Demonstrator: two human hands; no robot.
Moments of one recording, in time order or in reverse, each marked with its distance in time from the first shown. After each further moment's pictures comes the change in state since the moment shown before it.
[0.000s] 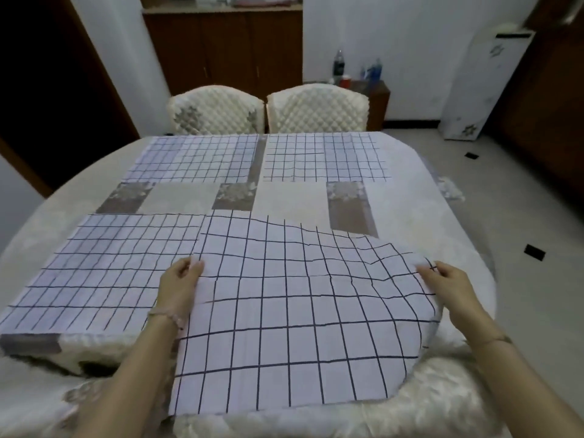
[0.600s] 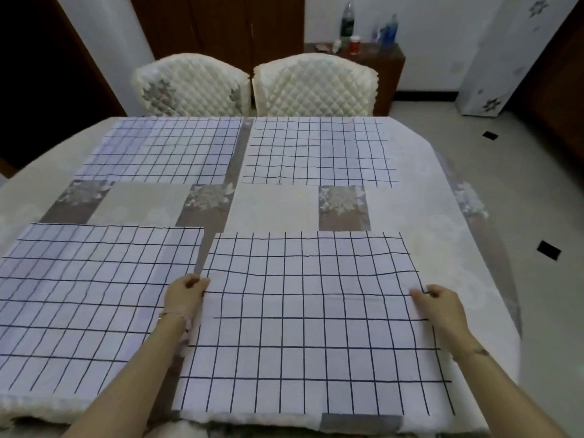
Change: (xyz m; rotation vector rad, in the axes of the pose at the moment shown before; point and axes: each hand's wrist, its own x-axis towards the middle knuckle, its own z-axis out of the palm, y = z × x) left_hand 0.104 -0.034 0.107 0.276 -0.037 -0.265; right_hand 0.130 0.037 0.014 -0.406 0.073 0.177
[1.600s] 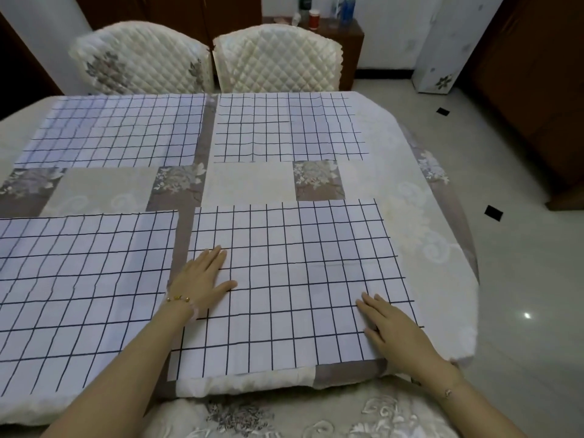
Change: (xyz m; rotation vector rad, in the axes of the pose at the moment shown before) left_hand 0.008 -0.019 0.026 1.035 -0.406 0.653; right_hand -0.114 0.035 0.018 -0.782 -0.387 -0.526
